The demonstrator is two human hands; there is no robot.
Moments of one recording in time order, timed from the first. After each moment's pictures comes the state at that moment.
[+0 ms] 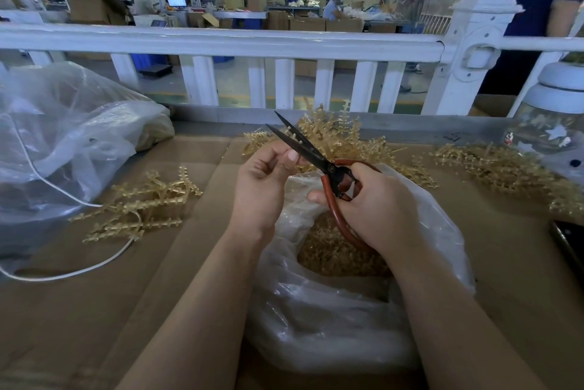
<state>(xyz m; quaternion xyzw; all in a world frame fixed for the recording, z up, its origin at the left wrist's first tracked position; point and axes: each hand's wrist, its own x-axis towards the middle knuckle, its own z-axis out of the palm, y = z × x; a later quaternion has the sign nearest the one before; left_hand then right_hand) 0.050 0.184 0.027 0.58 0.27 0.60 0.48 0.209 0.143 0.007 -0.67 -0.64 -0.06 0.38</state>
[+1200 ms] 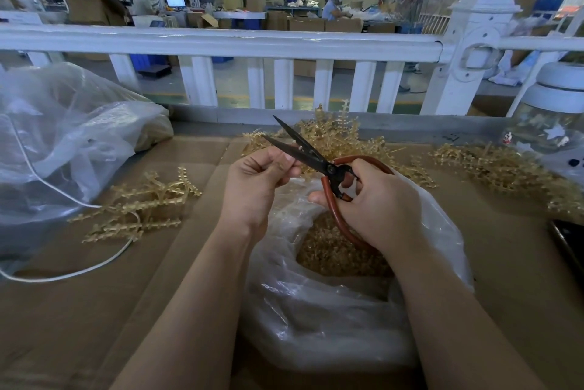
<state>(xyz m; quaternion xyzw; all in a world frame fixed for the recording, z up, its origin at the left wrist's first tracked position) 0.039 0.193 0.024 0.53 0.28 0.58 0.56 0.207 0.136 0.014 -0.66 -0.65 -0.10 0.37</state>
